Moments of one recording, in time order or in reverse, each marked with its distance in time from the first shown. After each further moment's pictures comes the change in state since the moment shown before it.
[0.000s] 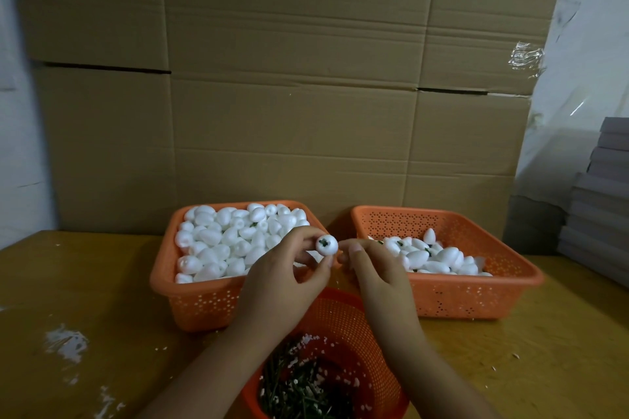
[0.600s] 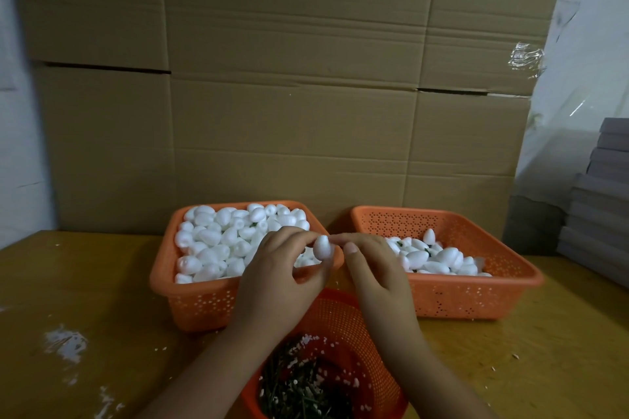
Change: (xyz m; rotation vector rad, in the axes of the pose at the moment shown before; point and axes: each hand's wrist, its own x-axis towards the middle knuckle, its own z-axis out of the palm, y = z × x) left_hand 0.003 0.003 -0.002 0.169 0.080 0.061; right_hand -0.003 -0.006 0.001 -0.083 -0.020 -0.212
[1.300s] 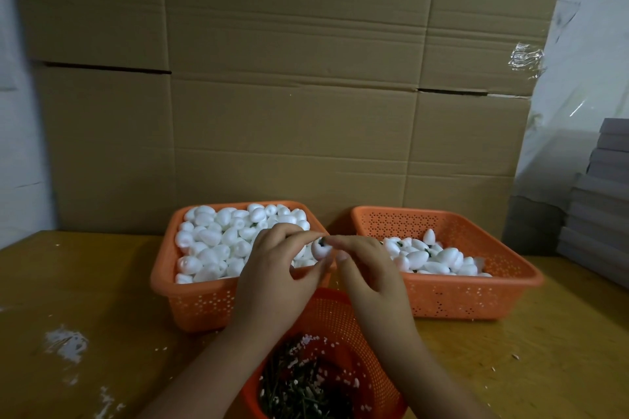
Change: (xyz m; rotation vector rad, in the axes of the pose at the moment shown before) left_hand 0.002 -0.007 0.003 0.015 0.006 -0.029; right_hand -0.003 0.002 0.002 -0.054 -0.050 -0.030
